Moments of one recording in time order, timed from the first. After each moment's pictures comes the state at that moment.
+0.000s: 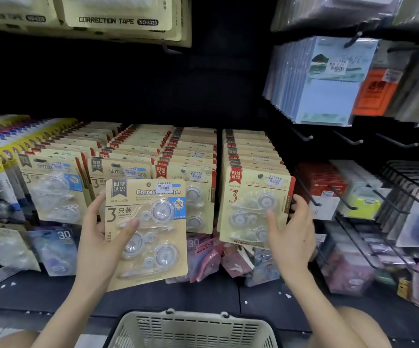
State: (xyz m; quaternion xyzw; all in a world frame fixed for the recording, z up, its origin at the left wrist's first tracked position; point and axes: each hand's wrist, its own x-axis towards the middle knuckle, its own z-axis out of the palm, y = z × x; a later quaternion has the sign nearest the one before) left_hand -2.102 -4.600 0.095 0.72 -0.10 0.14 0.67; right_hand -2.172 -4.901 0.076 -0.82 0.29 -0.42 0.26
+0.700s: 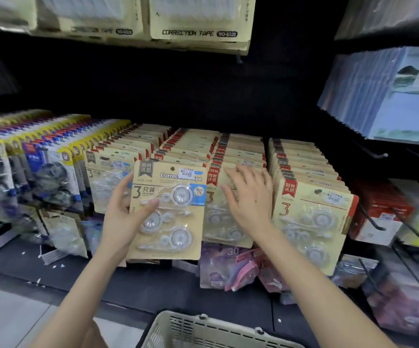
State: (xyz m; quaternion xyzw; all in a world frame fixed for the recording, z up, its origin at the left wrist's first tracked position) left_hand -2.044 -4.549 0.108 0.70 -0.09 0.14 0.69; right_hand -2.041 -4.800 0.113 -0.90 -0.01 -0.42 0.08
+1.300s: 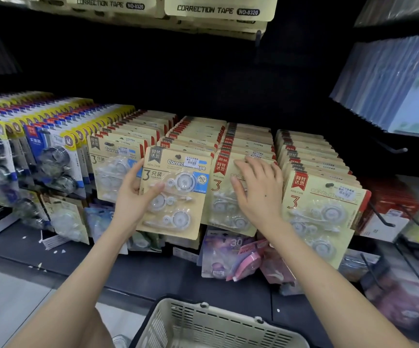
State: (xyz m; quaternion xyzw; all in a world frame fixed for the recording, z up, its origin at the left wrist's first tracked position) left_hand -1.999 -4.542 0.084 0.73 -0.10 0.11 0.67; right_hand -2.041 -4.803 0.107 -0.90 -0.03 -0.43 0.07
